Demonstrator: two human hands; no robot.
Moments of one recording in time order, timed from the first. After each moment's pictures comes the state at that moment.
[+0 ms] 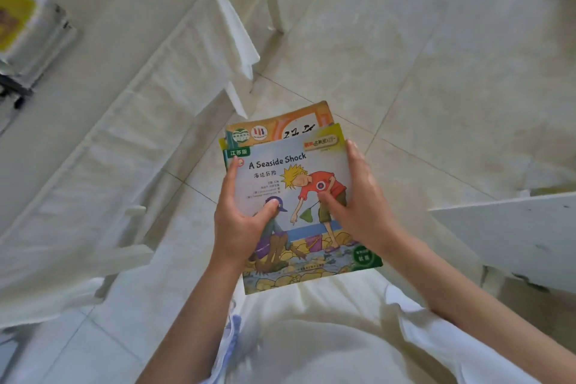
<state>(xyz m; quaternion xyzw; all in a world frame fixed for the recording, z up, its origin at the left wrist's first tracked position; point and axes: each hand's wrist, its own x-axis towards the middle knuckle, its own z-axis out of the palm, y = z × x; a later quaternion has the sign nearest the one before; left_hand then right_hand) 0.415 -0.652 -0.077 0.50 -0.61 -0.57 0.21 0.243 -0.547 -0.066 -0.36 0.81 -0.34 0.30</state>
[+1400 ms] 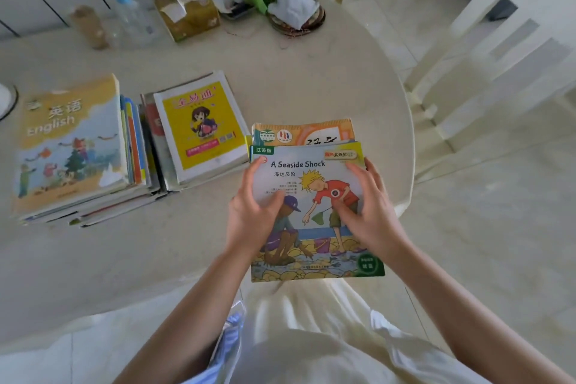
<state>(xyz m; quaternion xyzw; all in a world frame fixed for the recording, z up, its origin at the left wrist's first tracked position) 0.423 -1.166 -0.064 0.68 -0.46 -0.41 0.40 0.216 -1.171 -0.052 -0.64 0.64 -0.25 0.36</state>
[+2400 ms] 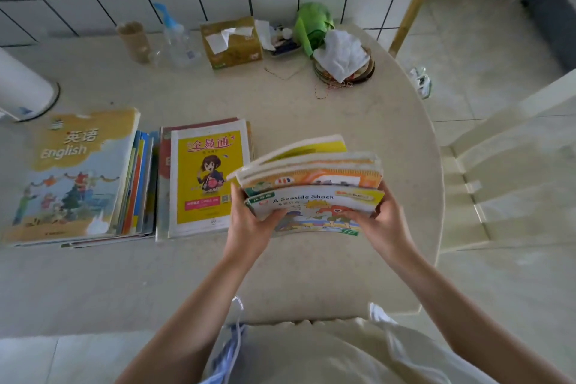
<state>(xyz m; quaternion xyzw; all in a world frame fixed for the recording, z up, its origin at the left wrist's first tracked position) 0.415 -1.302 -0.064 0.70 -0.39 -0.34 0.49 0.197 -1.376 -0.069 -0.57 0.55 -0.33 0.52</state>
